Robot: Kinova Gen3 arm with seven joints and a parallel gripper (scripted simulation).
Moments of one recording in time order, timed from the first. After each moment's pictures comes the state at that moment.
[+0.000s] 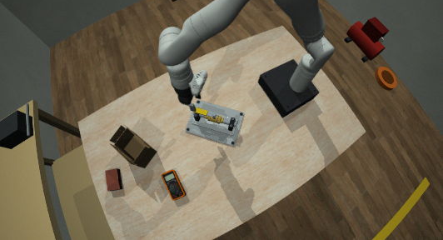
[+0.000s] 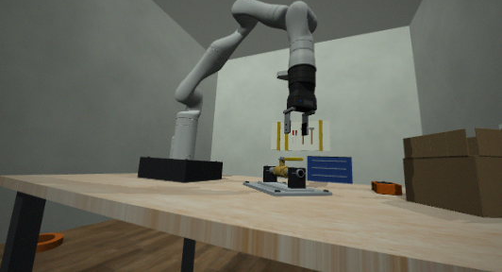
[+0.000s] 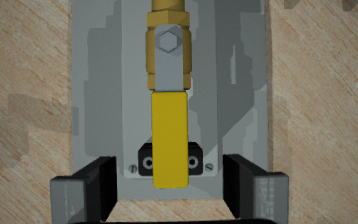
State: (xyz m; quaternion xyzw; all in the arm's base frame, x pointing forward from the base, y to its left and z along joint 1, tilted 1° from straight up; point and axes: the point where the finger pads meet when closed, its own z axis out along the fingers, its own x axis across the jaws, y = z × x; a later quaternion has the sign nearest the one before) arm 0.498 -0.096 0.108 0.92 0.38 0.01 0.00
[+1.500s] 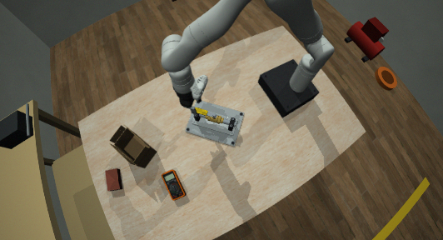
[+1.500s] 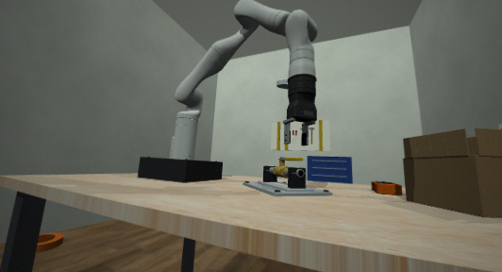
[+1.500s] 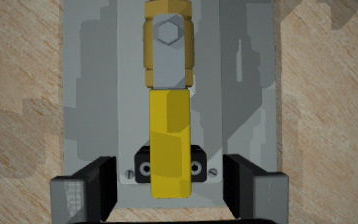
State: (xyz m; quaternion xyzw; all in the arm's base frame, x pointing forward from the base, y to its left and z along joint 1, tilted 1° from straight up) arm 0.498 -0.096 0.079 0.92 0.38 0.01 0.00
